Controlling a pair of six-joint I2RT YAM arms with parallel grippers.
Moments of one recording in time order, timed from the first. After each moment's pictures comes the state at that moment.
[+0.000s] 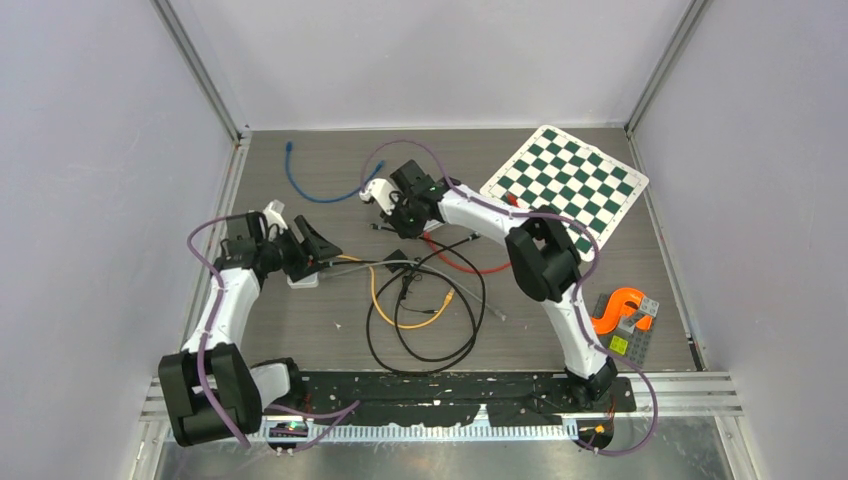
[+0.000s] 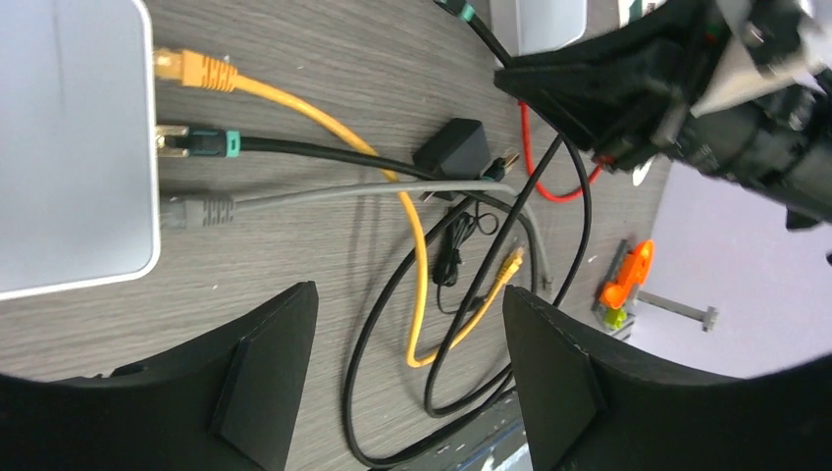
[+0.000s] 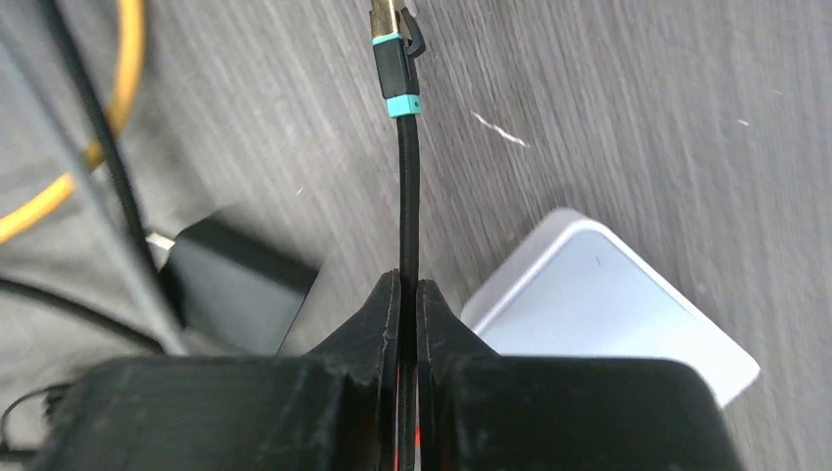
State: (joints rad) left arm 0.19 1.13 0.68 -0.43 0.65 -0.48; right arm 0.75 2.29 1.87 -0.55 -0.21 -0.42
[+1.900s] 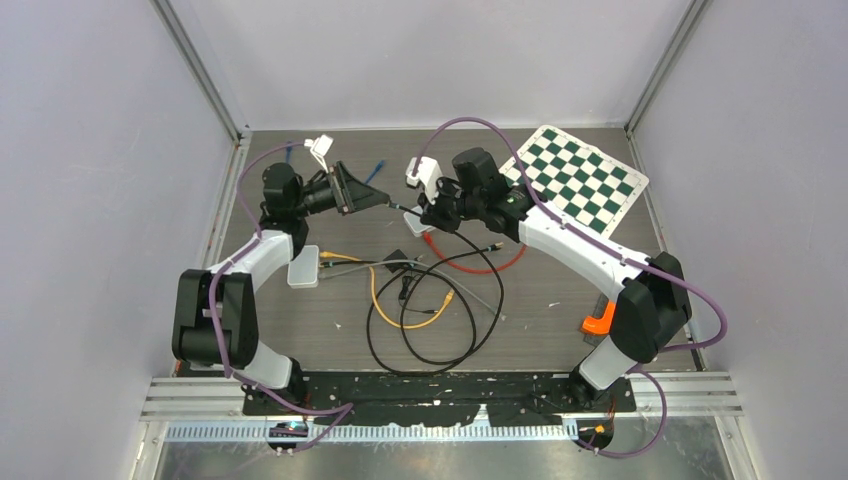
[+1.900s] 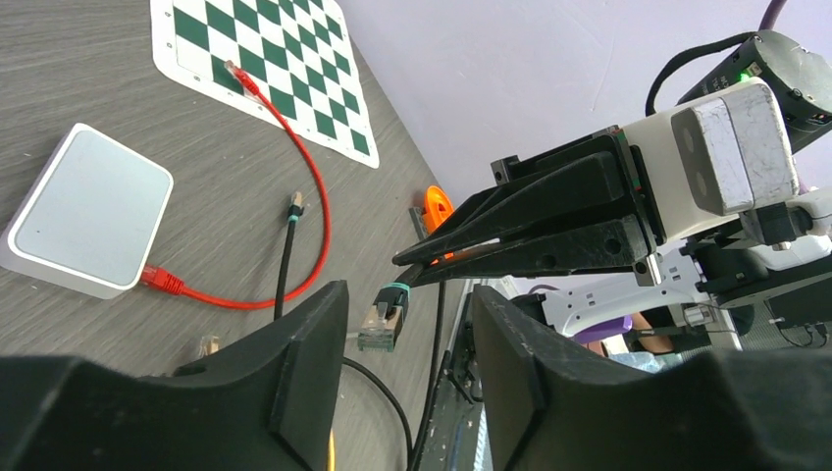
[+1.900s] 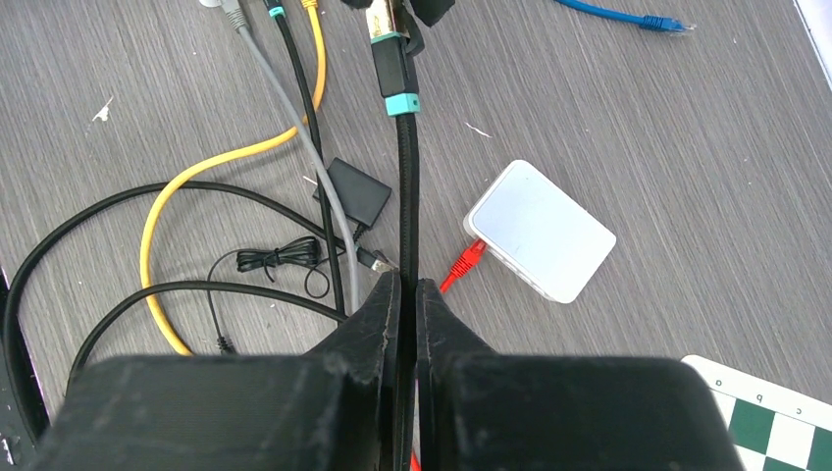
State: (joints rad) left arm -0.10 1.51 0.85 0.64 1.07 -0.92; right arm 0.69 1.59 1.36 -0.37 -0.35 -0.39
